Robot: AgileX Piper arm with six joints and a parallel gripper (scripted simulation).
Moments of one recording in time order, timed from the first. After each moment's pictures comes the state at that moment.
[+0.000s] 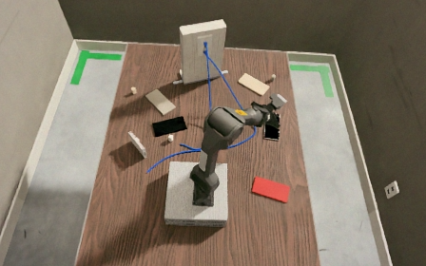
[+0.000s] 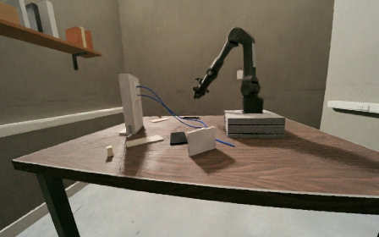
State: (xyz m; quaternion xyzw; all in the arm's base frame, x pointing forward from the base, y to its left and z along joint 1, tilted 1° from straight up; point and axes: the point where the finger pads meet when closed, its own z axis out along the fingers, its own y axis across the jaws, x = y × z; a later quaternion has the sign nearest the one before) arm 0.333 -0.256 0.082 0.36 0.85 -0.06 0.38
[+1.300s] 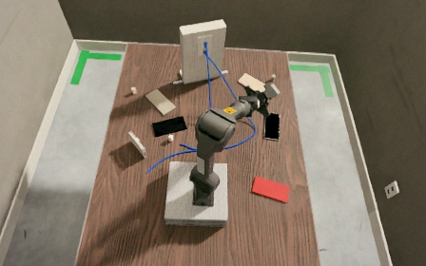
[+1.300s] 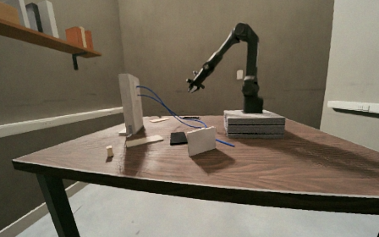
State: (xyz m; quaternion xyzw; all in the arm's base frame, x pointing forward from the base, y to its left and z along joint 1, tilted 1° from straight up) arm 0.370 -0.219 0.133 0.43 0.79 -0.03 0.44
